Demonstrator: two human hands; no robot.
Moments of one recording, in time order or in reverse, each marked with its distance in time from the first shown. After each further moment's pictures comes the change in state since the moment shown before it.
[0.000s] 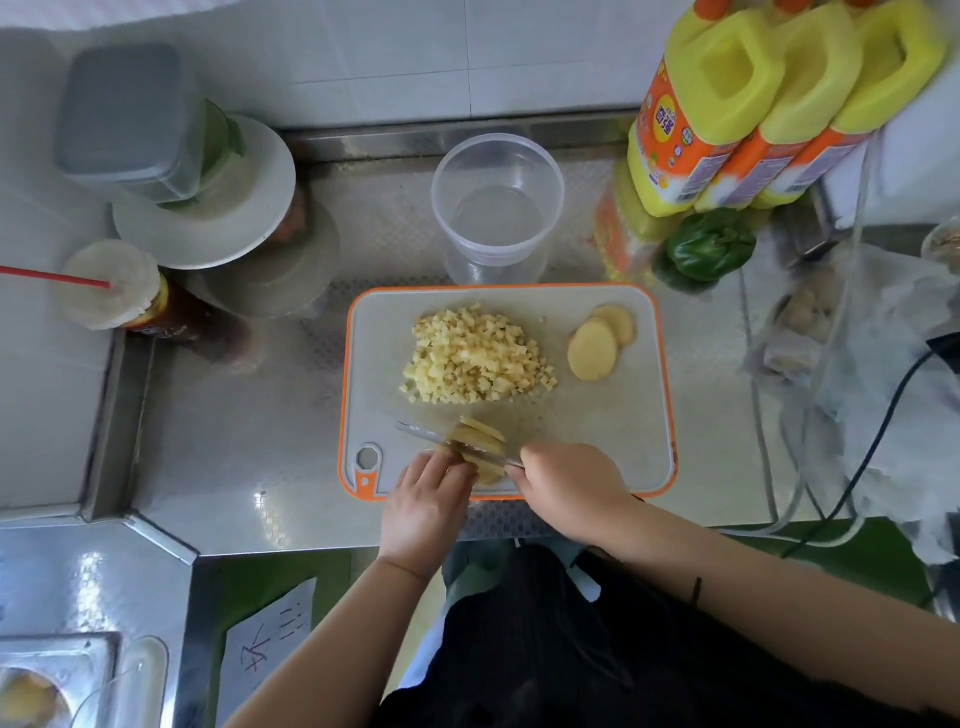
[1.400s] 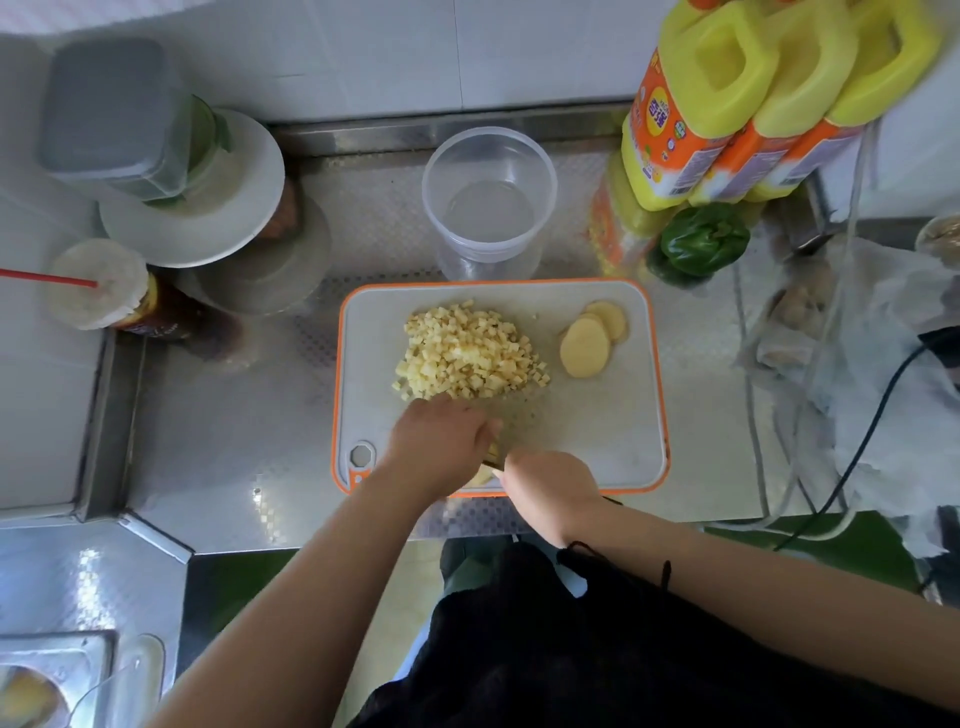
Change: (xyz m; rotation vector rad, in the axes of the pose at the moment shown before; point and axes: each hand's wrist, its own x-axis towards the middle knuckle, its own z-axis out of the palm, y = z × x) left_hand 0.105 0.030 -0.049 0.233 -0.698 -0.017; right_hand 0.015 -0.006 0.028 -0.094 -0.098 0.051
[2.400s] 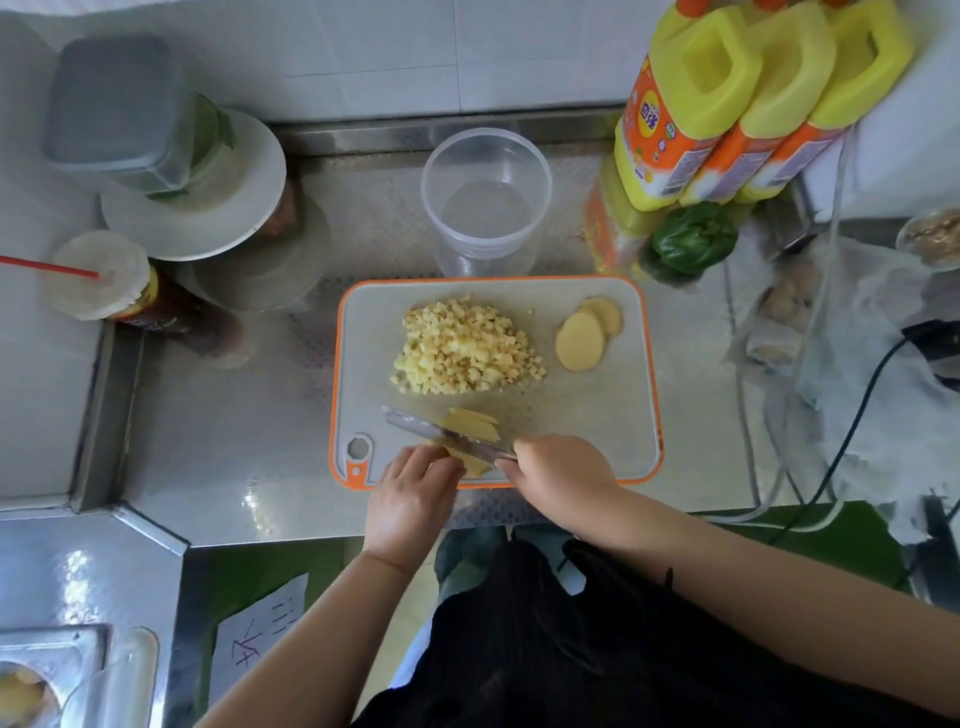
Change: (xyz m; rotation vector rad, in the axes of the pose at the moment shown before) left_hand -0.056 -0.015 0.106 -0.294 0.731 0.042; right_hand -0.020 0.008 -0.022 0.123 0.077 -0.030
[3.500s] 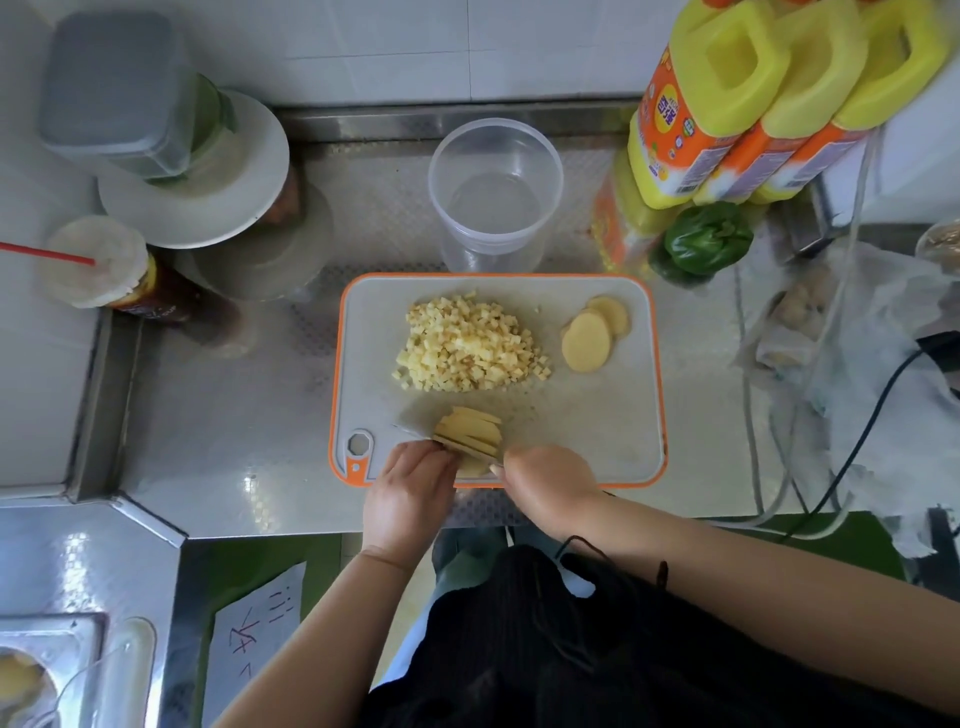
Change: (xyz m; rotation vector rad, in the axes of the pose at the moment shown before) left_hand 0.007 0.005 -0.002 -0.043 0.081 -0.120; right_hand 0.016 -0.002 0.022 -0.121 -0.066 -0.058
